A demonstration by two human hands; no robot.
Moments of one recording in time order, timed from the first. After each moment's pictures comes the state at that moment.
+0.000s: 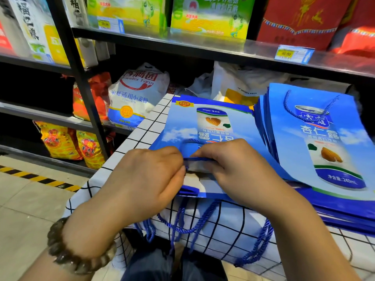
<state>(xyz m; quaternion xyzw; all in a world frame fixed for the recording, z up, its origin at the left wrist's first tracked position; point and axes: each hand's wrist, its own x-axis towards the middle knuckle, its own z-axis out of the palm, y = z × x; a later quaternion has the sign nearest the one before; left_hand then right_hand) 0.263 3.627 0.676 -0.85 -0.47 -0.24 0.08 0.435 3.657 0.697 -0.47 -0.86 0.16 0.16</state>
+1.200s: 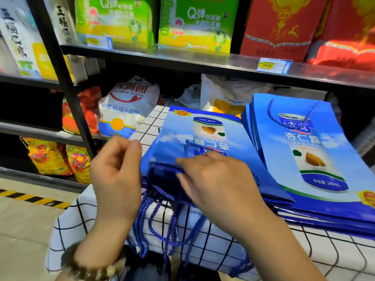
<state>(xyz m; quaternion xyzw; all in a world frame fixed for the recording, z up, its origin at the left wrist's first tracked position) 0.276 3.641 0.664 -0.50 -0.47 -0.71 -0.17 0.421 3.639 0.688 -0.45 -0.84 -0.17 0.26</state>
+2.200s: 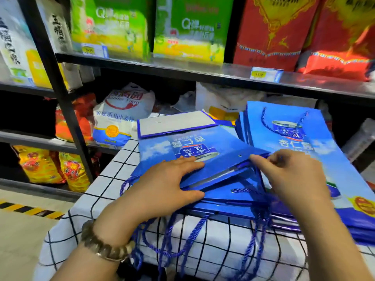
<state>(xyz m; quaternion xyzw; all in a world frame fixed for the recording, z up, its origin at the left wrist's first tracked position) 0.299 3.671 0.671 -0.83 -0.50 -0.19 -0.15 0.516 3.662 0.701 -0.74 -0.59 0.06 0.31</state>
